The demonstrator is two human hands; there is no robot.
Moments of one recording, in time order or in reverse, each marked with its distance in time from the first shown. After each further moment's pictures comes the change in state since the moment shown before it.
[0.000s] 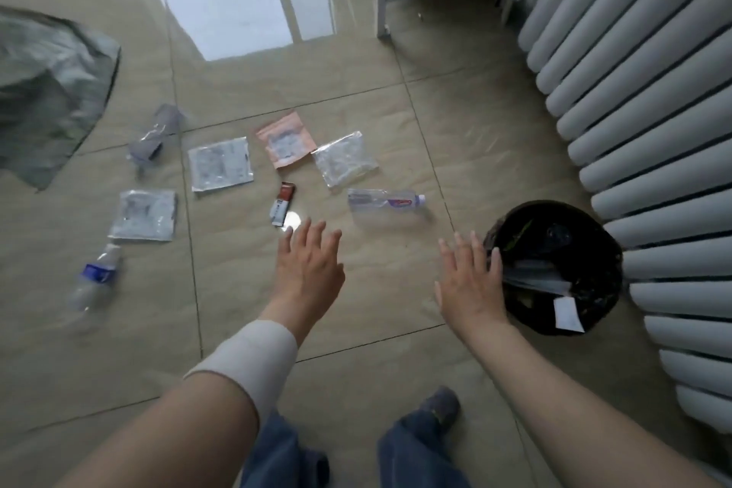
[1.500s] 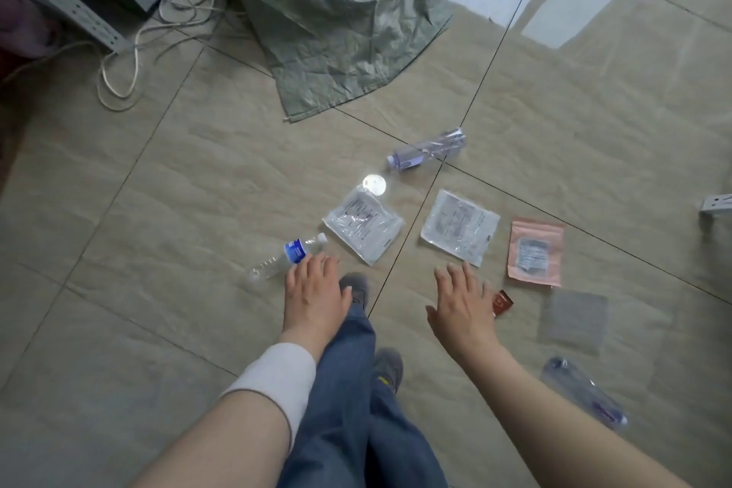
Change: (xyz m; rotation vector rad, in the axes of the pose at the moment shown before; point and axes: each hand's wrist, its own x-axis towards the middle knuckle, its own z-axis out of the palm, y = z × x) left_hand 0.024 -0.597 0.035 -0.421 -0.083 -0.777; right_hand 0.216 -0.622 -0.132 -0.159 -0.235 -0.557
